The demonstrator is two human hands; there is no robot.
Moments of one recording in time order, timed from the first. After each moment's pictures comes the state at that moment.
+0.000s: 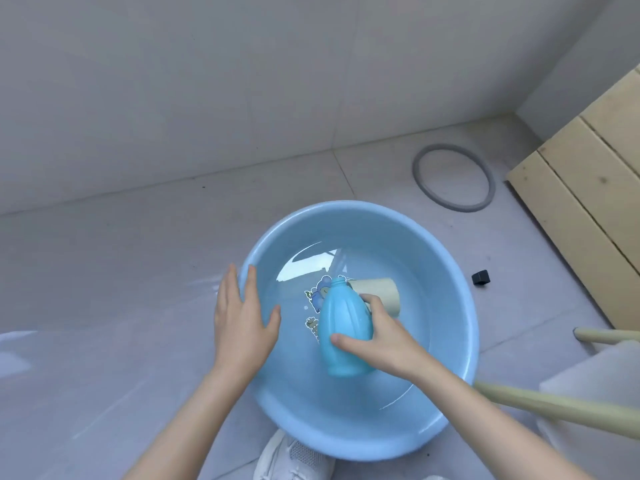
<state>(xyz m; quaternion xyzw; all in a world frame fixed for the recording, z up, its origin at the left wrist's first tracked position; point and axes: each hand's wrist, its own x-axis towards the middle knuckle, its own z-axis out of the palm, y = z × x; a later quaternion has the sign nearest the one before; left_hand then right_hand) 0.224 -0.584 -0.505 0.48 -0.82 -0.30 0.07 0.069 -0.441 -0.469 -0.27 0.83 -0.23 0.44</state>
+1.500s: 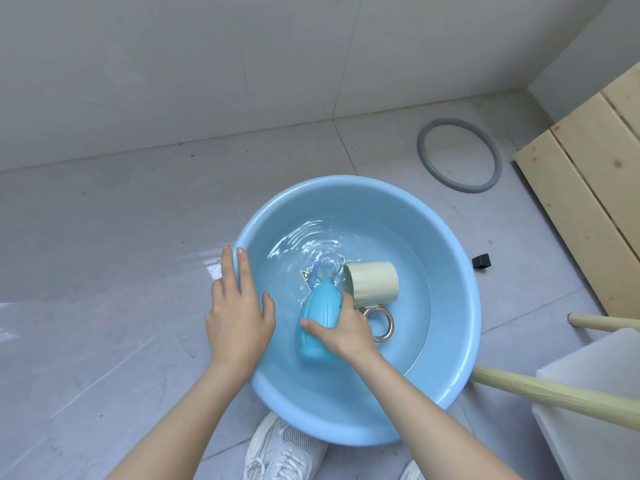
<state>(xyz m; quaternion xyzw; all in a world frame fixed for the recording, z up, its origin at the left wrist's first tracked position) 0.225 -0.574 -0.541 0.51 -0.84 -0.18 0.06 0.104 -0.467 -0.549 -0.19 0.88 -0.17 0.39</state>
